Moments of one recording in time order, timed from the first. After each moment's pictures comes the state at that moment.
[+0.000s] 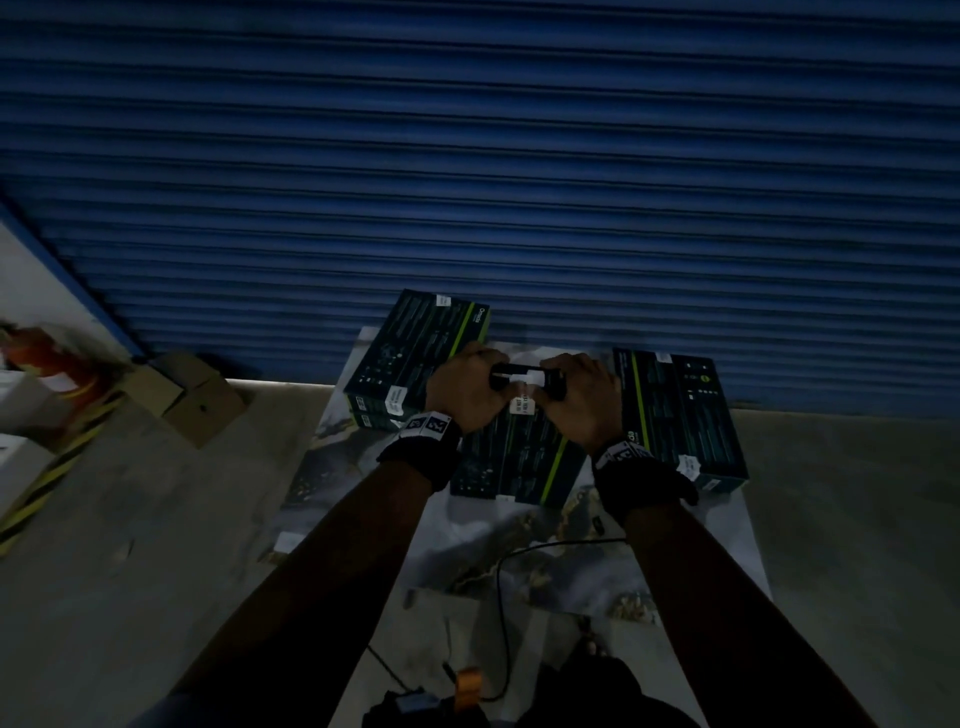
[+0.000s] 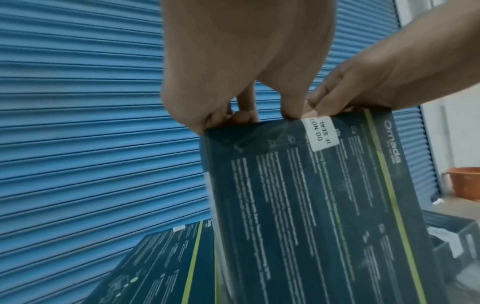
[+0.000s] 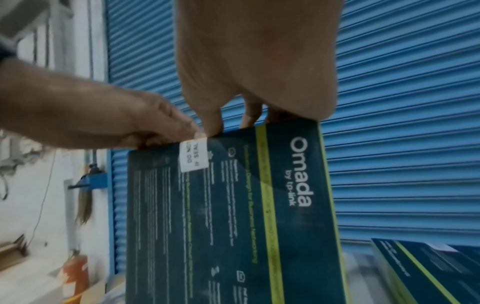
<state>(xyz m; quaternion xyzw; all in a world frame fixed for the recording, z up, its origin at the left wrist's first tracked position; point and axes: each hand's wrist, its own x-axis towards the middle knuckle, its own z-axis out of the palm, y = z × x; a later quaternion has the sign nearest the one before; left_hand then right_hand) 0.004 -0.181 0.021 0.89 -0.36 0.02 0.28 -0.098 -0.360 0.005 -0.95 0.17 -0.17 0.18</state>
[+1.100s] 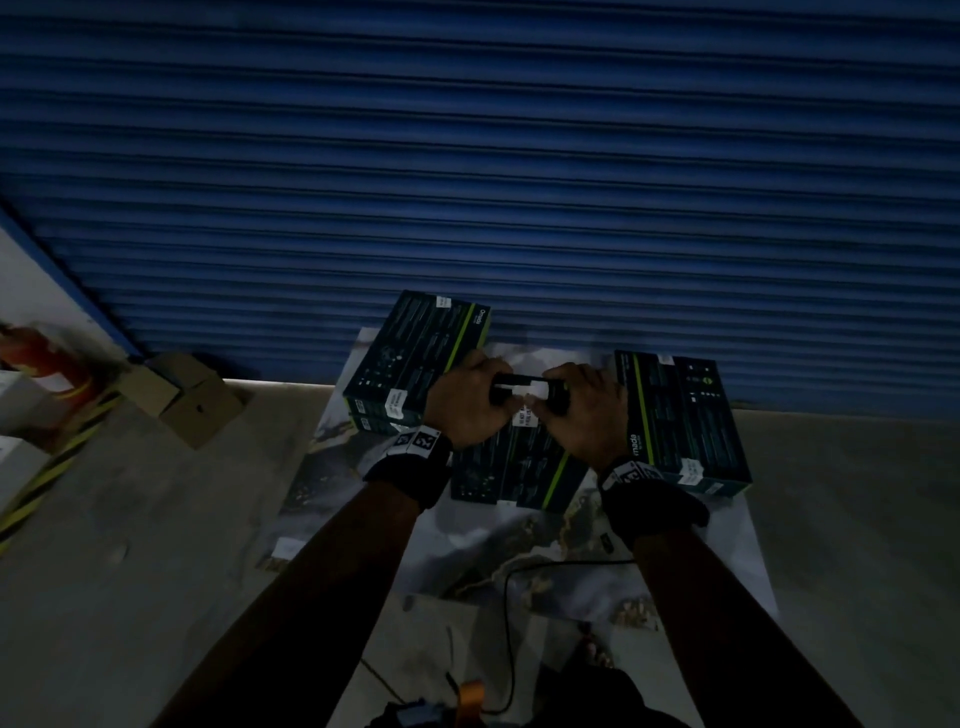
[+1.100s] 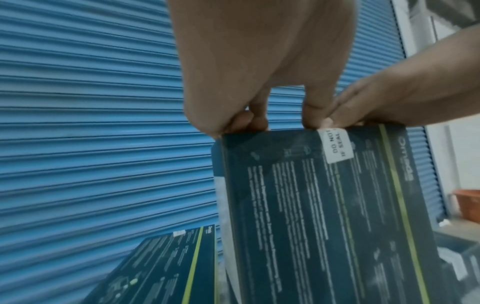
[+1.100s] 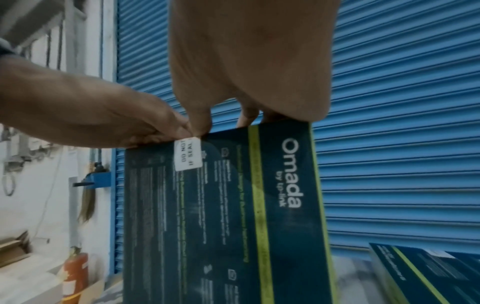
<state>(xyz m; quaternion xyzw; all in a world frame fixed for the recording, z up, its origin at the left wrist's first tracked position) -0.006 -0.171 0.026 0.89 -0.37 0.02 0.27 -0.110 -0.348 0.007 -0.95 0.17 -0.21 0.16</state>
